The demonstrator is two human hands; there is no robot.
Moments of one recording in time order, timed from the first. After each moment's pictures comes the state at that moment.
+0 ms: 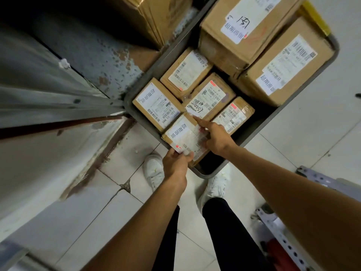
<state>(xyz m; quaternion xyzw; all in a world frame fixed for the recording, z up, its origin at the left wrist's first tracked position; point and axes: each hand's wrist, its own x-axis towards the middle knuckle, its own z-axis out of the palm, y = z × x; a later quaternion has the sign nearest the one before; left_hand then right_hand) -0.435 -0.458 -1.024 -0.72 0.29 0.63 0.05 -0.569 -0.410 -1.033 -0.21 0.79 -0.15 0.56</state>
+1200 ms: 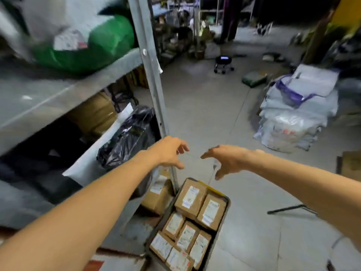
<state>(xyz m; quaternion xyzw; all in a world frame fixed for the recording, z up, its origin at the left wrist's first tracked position) -0.661 -0.554 -0.315 -0.04 0.96 0.20 0.17 -0.752 -0.366 -0.332 -0.49 0.84 0.08 0.23</state>
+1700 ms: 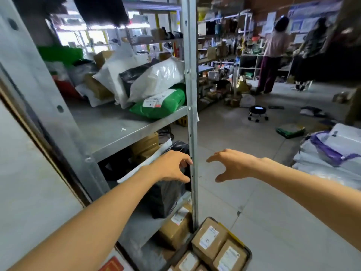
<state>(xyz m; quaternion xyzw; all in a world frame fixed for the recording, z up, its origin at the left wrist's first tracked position) -0.564 -0.550 -0.193 -0.12 0.97 0.19 0.03 -0.711 -0.379 -0.189 -0.57 0.82 0.01 0.10</state>
